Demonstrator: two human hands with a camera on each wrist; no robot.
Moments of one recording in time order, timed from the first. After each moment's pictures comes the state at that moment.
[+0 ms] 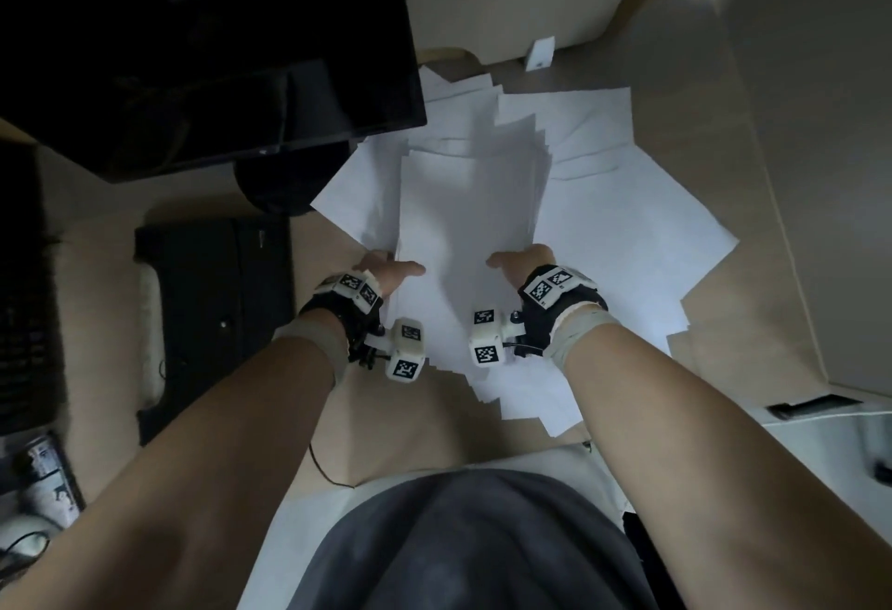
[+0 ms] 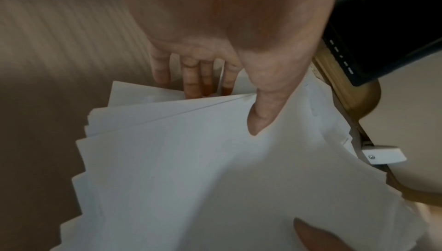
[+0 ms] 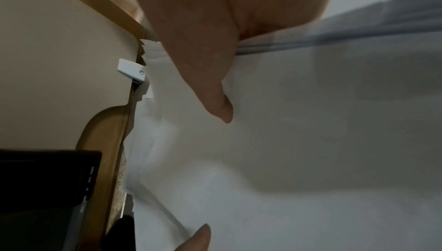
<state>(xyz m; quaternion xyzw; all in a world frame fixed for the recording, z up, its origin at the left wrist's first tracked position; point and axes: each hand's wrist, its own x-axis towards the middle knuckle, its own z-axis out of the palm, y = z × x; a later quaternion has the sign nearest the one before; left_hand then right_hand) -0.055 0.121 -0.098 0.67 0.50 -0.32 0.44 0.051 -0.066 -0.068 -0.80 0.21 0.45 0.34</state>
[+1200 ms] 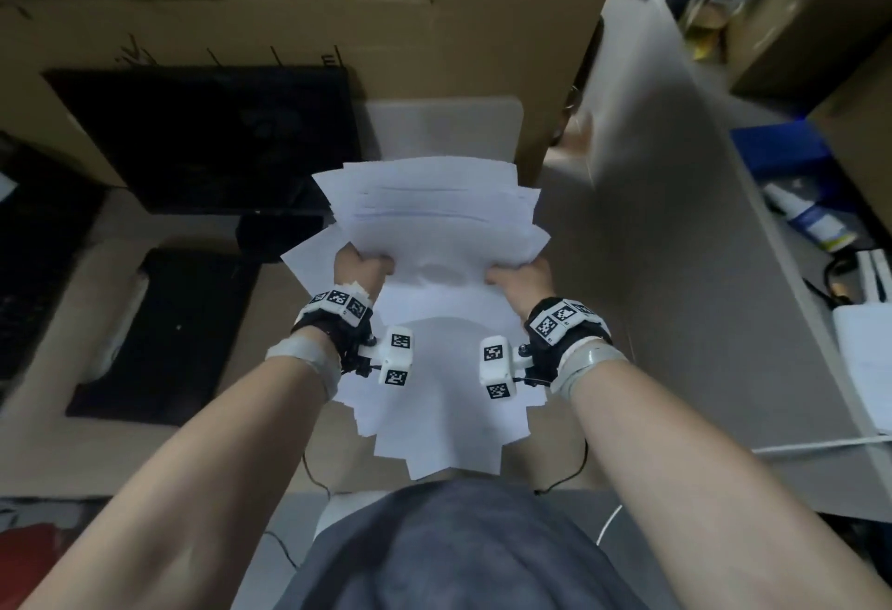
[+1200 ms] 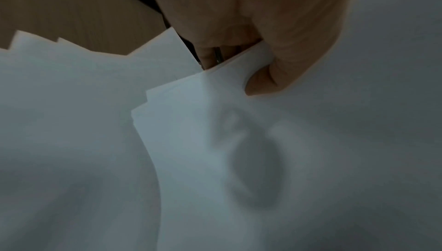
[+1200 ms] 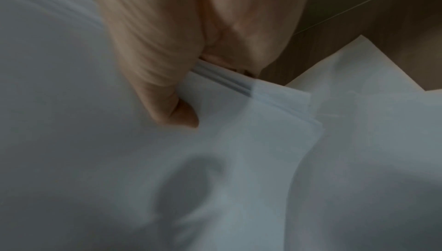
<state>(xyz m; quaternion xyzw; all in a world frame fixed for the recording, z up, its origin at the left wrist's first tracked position) -0.001 -0.044 0.074 0.63 0.52 0.17 0.56 0.126 -0.221 0.083 -0.76 -0.04 0.30 0.57</state>
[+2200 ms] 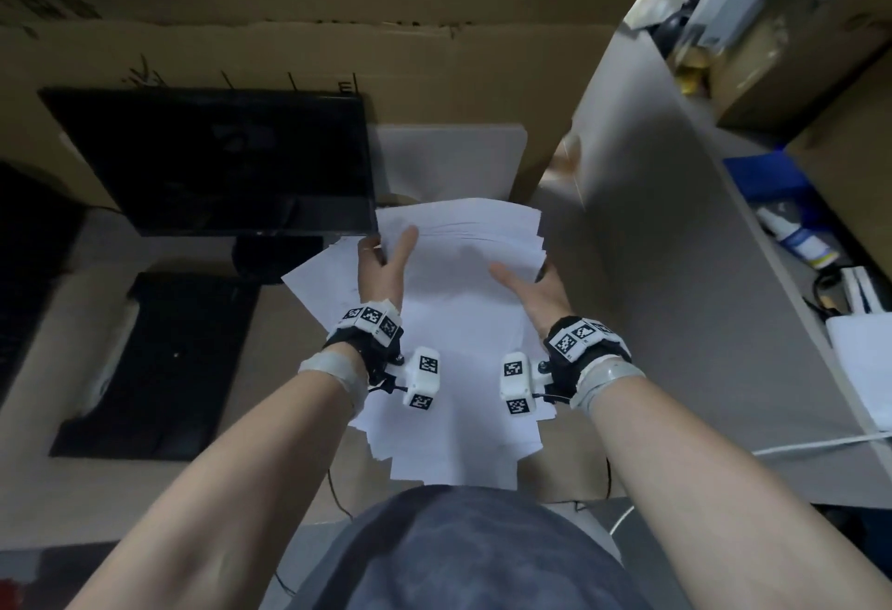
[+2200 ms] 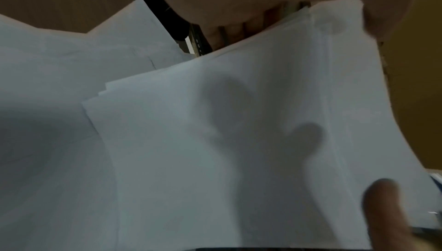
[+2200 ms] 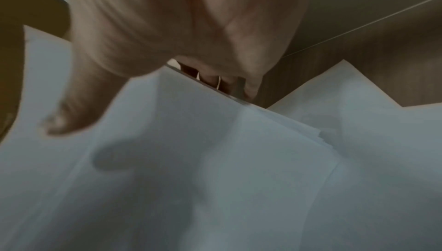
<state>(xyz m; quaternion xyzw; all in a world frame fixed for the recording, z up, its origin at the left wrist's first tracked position) 0.005 -0.038 0.092 0.55 0.44 0.24 0.67 0.108 -0.207 0.100 -0.77 0.00 0.30 0.57</state>
